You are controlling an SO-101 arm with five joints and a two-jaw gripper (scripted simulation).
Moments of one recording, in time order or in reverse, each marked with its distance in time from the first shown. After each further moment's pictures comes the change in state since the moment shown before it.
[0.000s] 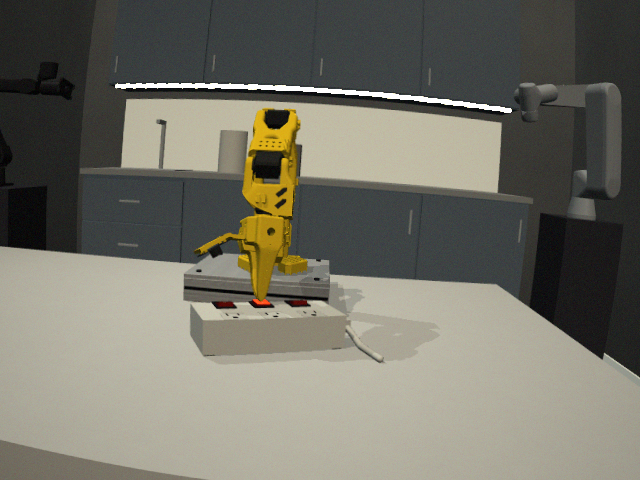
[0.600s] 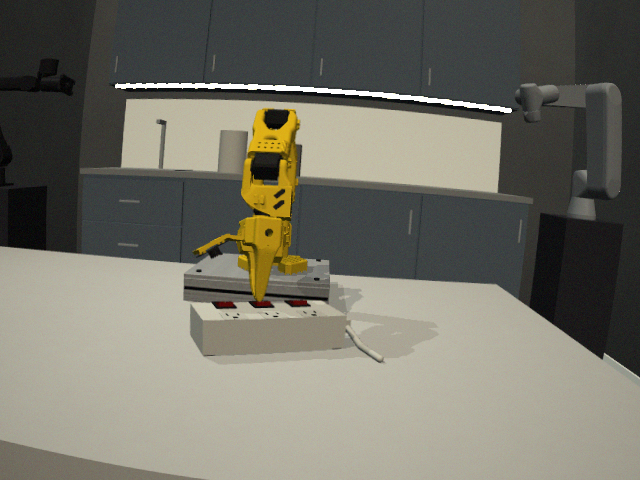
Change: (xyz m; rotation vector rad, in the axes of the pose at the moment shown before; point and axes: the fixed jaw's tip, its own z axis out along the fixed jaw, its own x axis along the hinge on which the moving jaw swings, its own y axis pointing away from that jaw) arm 0.000 -0.007 0.001 0.002 -0.002 0.014
